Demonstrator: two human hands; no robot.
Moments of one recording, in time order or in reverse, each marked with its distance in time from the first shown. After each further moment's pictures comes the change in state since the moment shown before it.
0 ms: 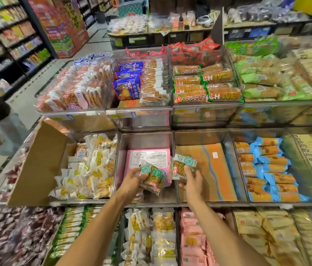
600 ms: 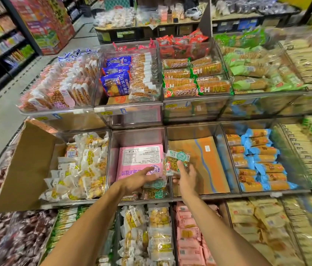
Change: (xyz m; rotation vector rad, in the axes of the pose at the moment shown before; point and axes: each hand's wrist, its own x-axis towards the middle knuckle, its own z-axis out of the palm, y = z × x) left_hand -0.010 0.027 0.024 0.626 -0.468 -0.055; right_hand 0.017 0.026 0.004 -0.064 0.008 -0.024
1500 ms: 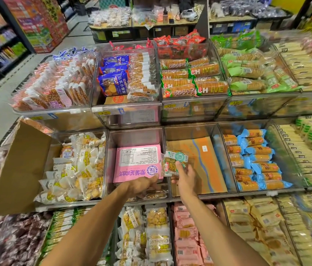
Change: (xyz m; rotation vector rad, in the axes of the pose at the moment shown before) left_hand 0.025 -0.012 0.009 0.219 -0.085 -0.167; right_hand -0.030 -0.036 -0.008 0.075 -0.010 -0.029
